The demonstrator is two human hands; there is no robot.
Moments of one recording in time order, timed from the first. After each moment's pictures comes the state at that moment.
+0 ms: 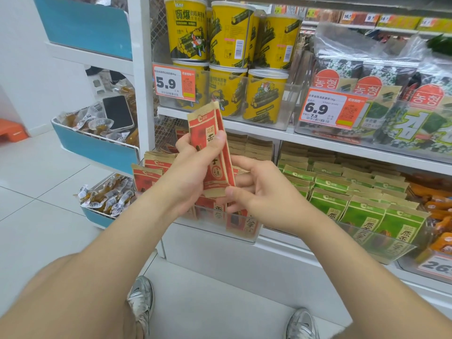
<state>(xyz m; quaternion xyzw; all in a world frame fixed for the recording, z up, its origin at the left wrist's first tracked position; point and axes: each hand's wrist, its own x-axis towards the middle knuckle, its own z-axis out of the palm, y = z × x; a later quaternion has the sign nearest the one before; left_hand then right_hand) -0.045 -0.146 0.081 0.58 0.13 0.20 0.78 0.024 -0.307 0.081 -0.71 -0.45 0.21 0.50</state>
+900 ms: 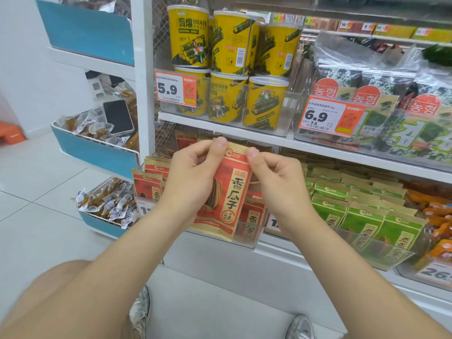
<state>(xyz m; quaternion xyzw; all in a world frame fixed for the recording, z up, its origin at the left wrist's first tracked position) -0.062 -0.163 0.089 0.68 0.12 0.31 0.65 0.026 -0.300 0.086 -0.68 -0.30 0.09 0.67</state>
